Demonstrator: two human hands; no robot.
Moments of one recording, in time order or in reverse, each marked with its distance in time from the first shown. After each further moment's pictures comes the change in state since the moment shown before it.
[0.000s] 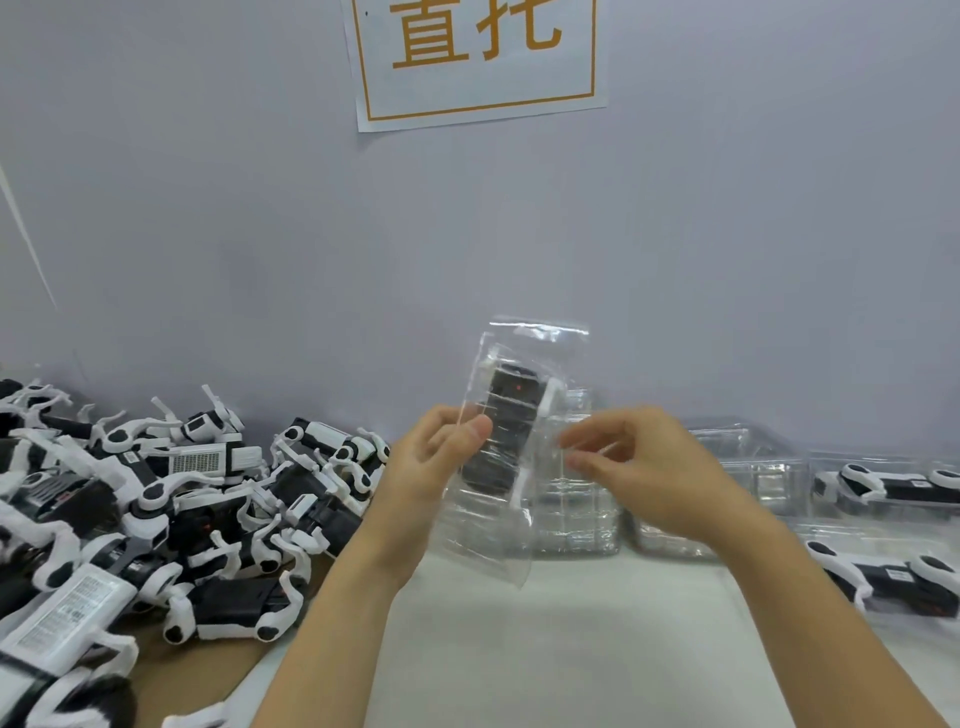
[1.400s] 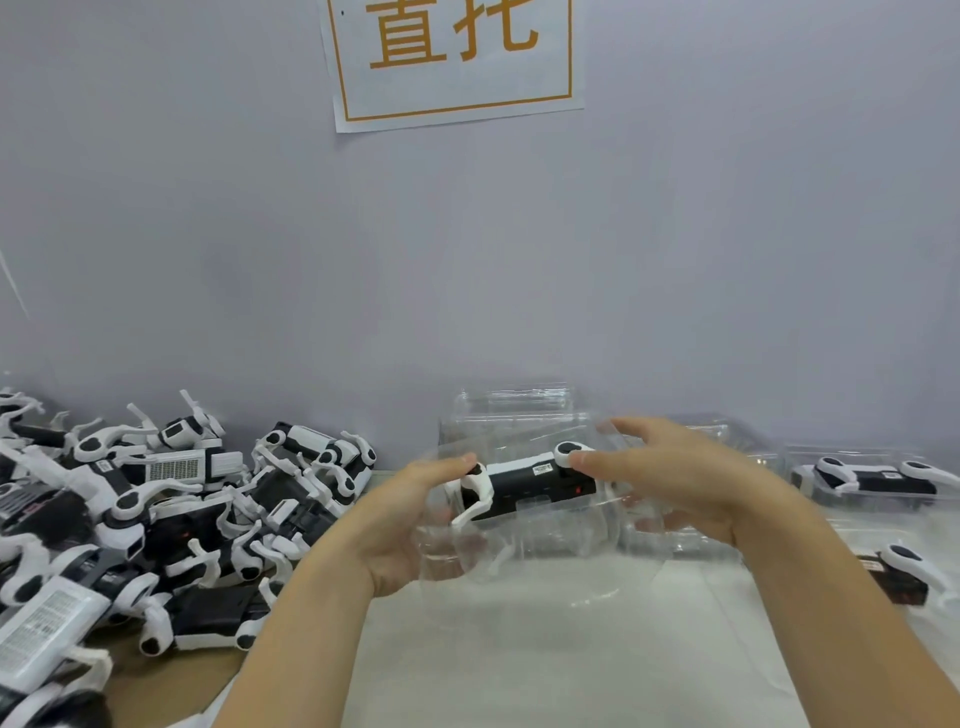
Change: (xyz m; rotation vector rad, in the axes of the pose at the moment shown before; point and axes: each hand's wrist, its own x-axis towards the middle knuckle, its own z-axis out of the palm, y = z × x) left_hand 0.006 -0.001 -0.003 -0.197 -0.066 -0.649; right_hand -0.014 -0.009 -0.026 0.213 -0.110 0.434
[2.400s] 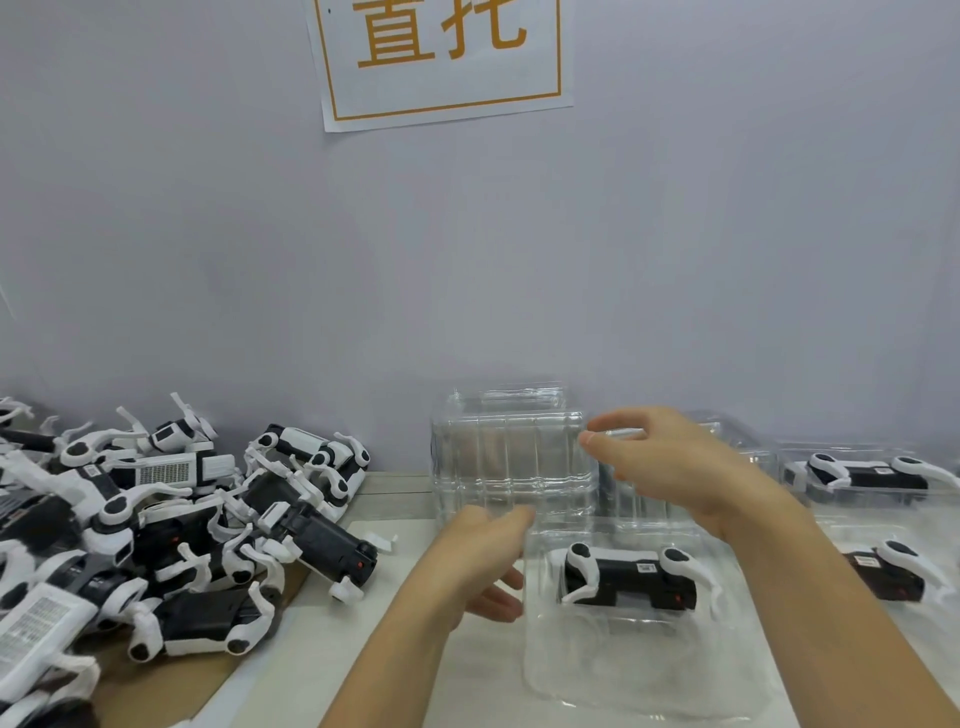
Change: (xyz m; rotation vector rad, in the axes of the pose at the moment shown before) left_hand 0.021 -0.030 0.054 0.465 0.152 -0.022; right_hand 0.013 0.010 -0.006 -0.099 0.099 -0.070
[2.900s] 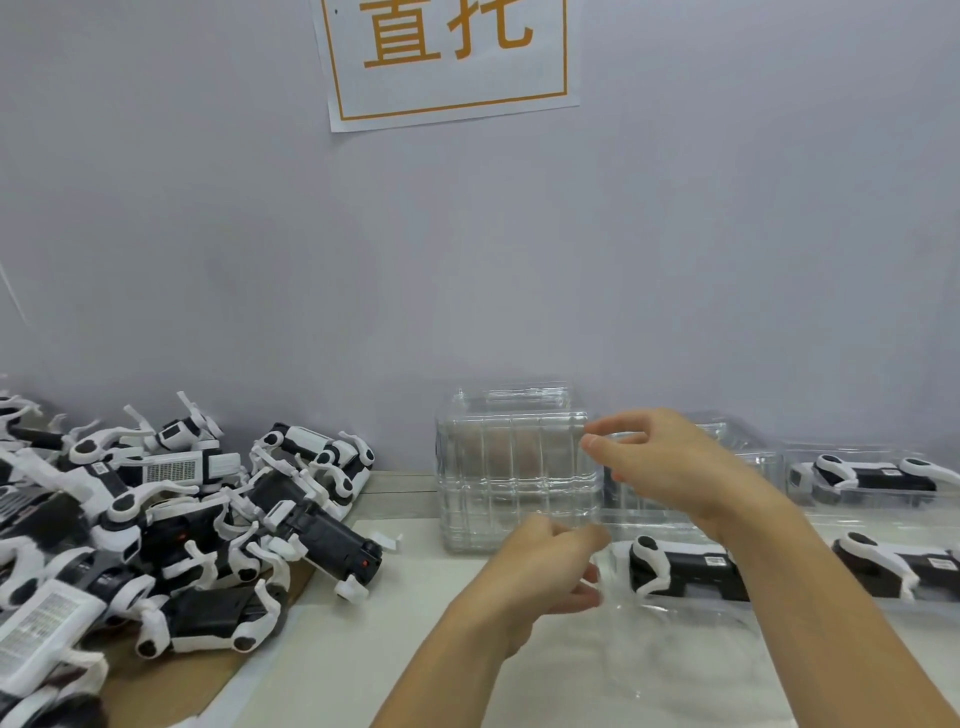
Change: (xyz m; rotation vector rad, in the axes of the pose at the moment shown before) left_hand -0.002 0.004 0.041 -0.157 -0.202 0.129; right_hand 0.003 0.002 0.006 0.012 0.019 -0.023
